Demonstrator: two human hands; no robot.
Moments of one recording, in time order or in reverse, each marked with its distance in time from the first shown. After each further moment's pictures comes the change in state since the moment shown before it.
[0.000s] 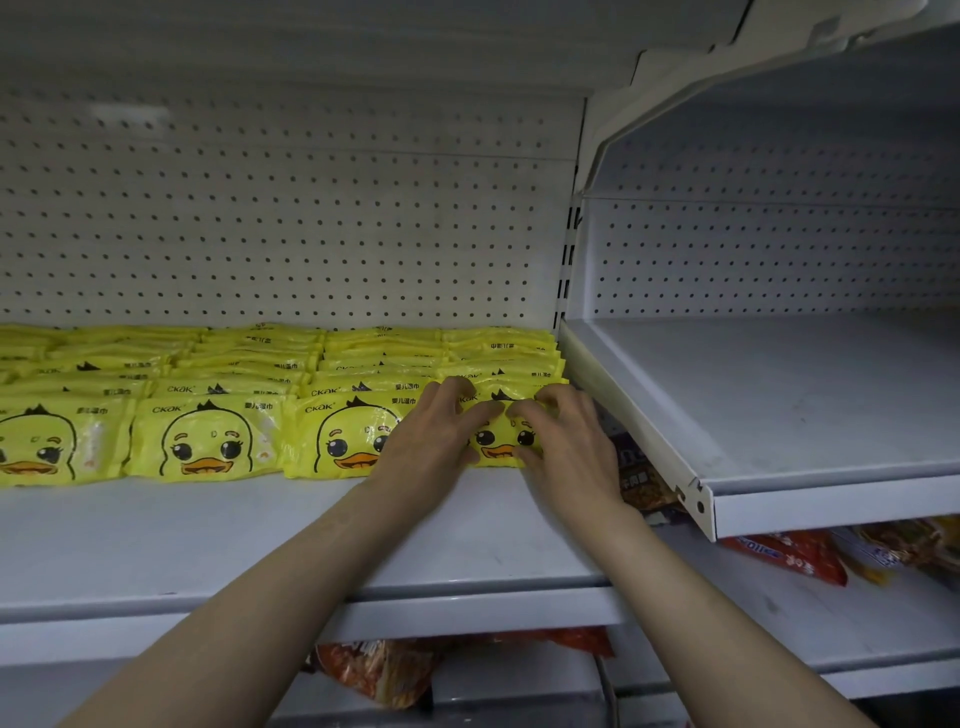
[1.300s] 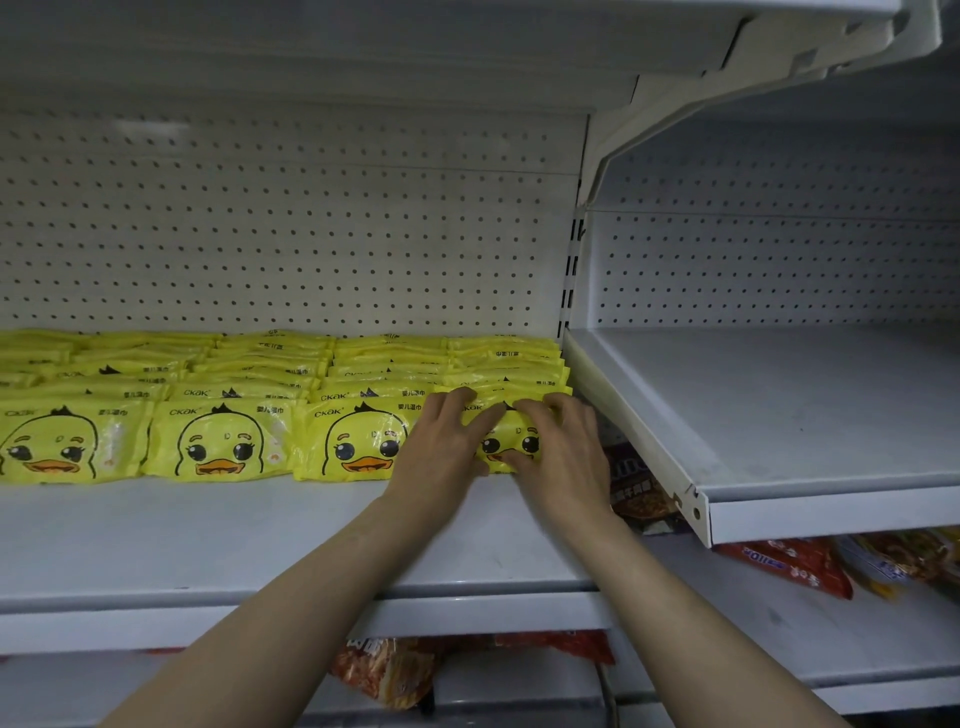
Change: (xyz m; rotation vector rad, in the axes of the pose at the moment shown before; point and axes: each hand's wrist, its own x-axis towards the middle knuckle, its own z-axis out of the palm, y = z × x) left_hand -0.002 0.010 0.007 0.079 0.008 -0.089; right_hand 0.001 -0.009 0.008 0.109 0.012 0.176
